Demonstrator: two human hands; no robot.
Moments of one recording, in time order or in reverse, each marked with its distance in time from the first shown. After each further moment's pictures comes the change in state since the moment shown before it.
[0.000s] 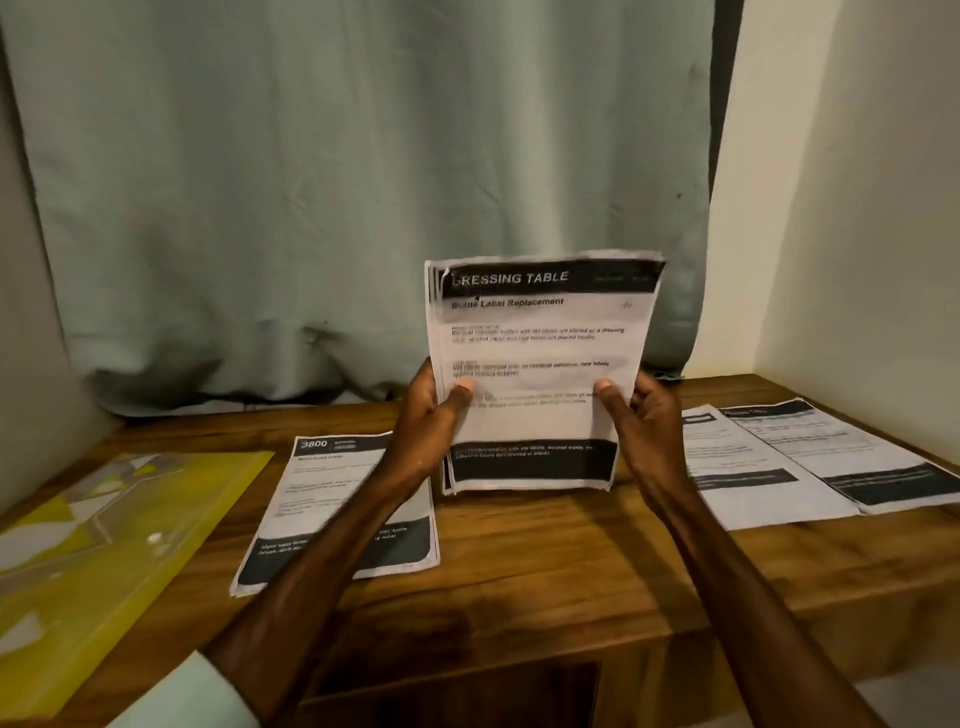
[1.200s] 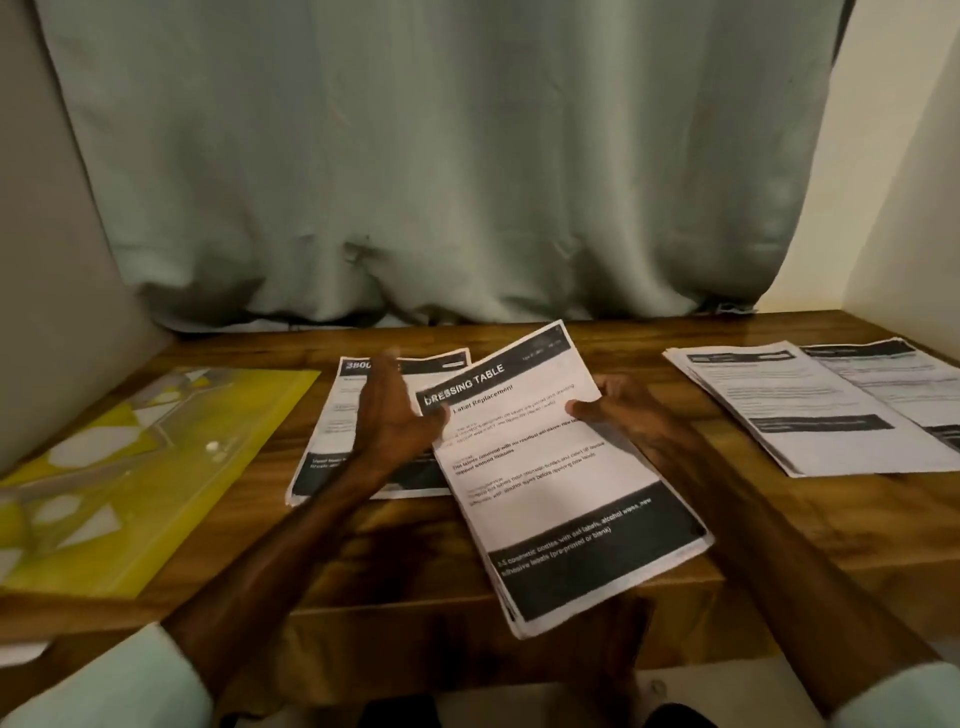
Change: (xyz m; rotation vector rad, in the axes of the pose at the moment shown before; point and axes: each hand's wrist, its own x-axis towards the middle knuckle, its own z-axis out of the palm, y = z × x) left_hand -0.034 -0.068 -0.081 0.707 0.170 -0.282; right_hand -0.016 0.051 0.045 0.032 -0.684 0.515
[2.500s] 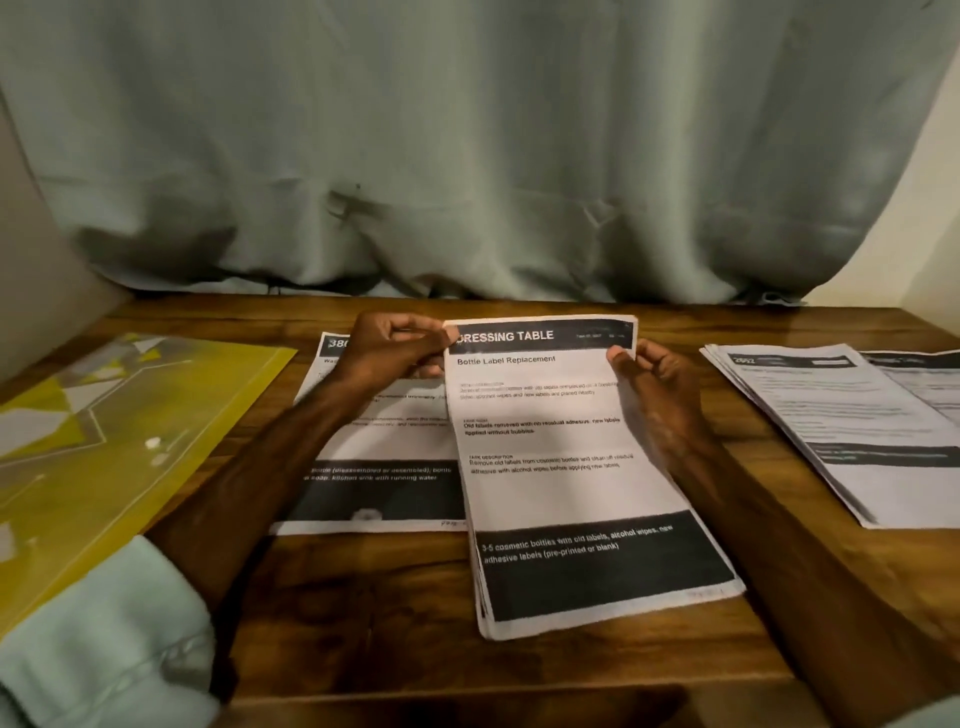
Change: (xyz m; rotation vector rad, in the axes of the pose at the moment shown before) left_hand 0.103 -0.019 0.013 -0.580 -0.246 -0.027; right_hand 0.075 0.028 -0.008 0.064 0.540 -0.228
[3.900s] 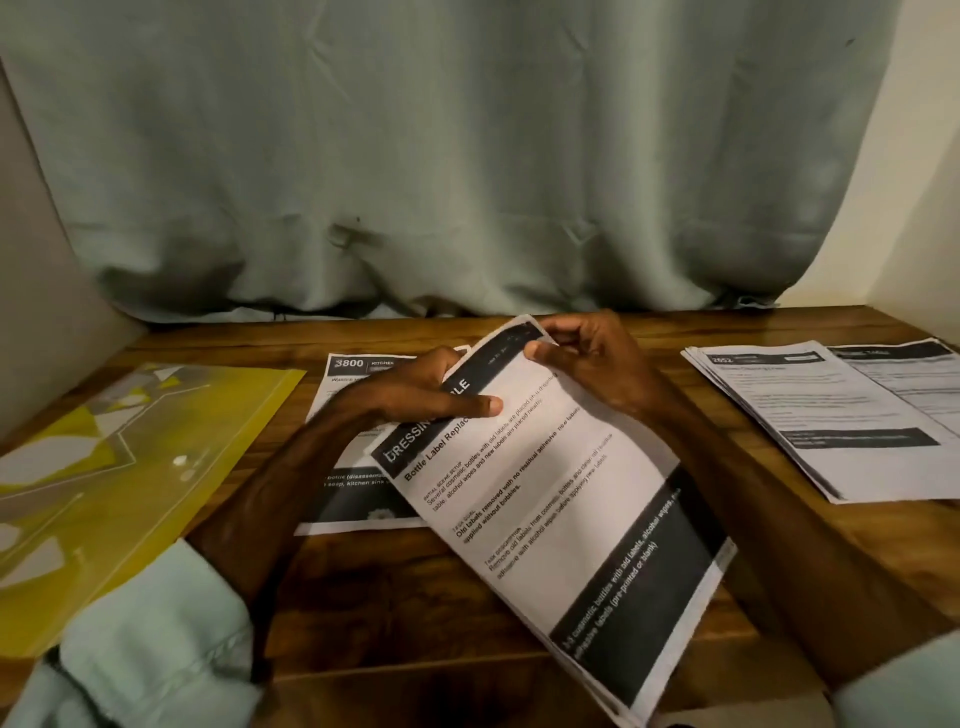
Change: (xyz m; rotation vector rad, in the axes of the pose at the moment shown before) left_hand -0.031 0.042 0.013 0.453 -0.589 -0.012; right_hand -0.013 -0.069 0.030 -0.303 -0.513 -0.296
